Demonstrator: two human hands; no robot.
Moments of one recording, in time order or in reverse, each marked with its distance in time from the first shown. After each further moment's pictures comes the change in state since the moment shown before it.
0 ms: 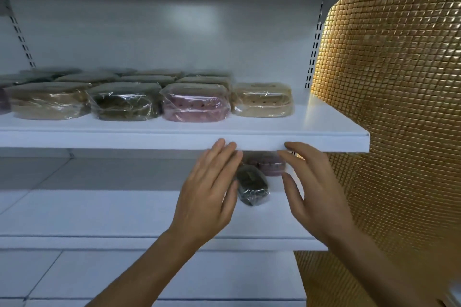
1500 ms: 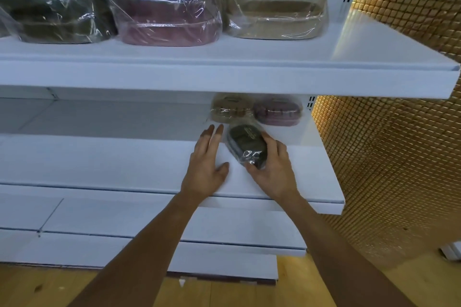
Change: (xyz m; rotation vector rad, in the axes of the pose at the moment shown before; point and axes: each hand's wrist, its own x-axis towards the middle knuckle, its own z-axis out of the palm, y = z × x) left_hand -0.096 -0.071 0.155 -0.219 -0.455 -0.639; right_hand -0.075 0.070 0.211 0.294 -0.358 0.592
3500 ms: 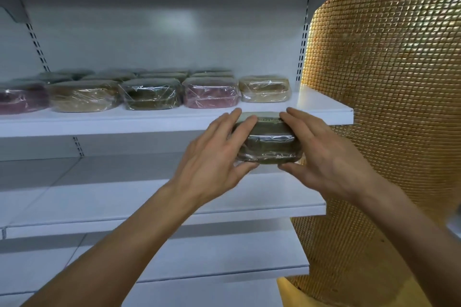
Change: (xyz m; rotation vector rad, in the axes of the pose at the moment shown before) left_hand -0.087 0.150 -0.242 0.349 0.203 0.595; right_hand -0.122 -0.217 -0.219 -0.654 0.118 -0.445
